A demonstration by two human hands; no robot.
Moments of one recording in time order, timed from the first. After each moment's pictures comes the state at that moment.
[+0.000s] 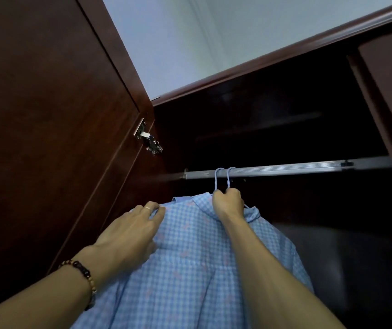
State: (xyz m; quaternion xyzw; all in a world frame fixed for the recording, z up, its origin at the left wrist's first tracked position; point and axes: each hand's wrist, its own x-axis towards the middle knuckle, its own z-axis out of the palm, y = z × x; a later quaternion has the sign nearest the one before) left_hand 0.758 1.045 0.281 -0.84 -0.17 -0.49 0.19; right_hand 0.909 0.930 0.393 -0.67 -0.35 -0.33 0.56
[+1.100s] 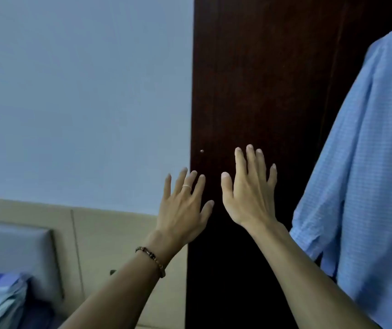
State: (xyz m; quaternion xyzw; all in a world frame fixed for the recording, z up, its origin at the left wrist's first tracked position) left_hand 0.342 0.832 -0.040 -0.72 -0.58 -0.29 0.24; right_hand 0.495 0.838 0.000 -0.55 -0.71 -0.18 0.39
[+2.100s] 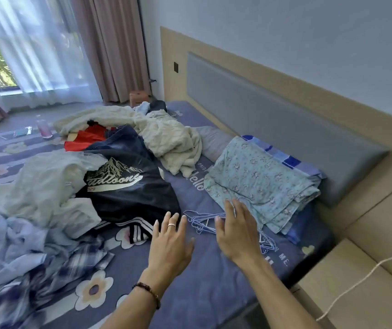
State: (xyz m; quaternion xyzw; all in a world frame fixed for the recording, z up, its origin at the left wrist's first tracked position) left_hand -0.323 0.303 -0.369 -0.35 -0.93 -0.09 0.01; right_hand -0.243 0.454 -0.319 -0.27 -0.95 0.15 0.07
